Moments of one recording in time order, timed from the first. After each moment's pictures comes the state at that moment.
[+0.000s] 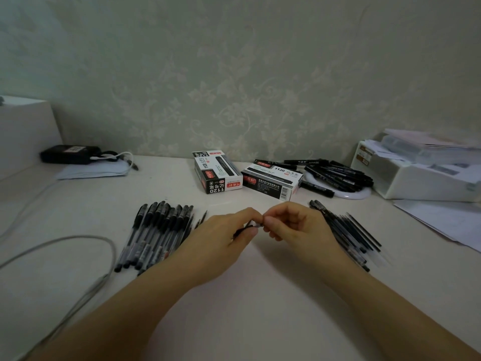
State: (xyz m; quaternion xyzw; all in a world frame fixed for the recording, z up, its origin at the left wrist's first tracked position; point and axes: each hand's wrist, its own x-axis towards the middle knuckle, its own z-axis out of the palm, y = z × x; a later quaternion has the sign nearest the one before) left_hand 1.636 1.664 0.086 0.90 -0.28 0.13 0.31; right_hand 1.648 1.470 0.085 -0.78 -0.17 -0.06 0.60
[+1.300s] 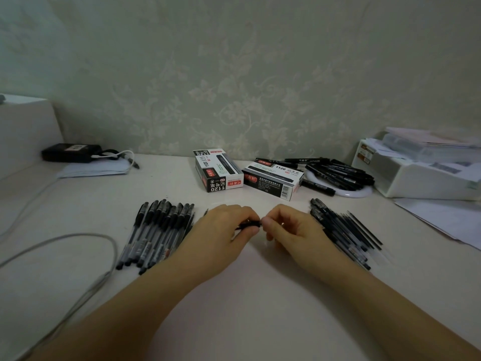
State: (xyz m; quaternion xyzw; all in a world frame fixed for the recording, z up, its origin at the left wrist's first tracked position) left_hand 1.637 1.661 0.088 0.91 -0.26 0.17 0.27; right_hand 1.646 1.471 0.081 -0.83 -0.20 -0.04 0.52
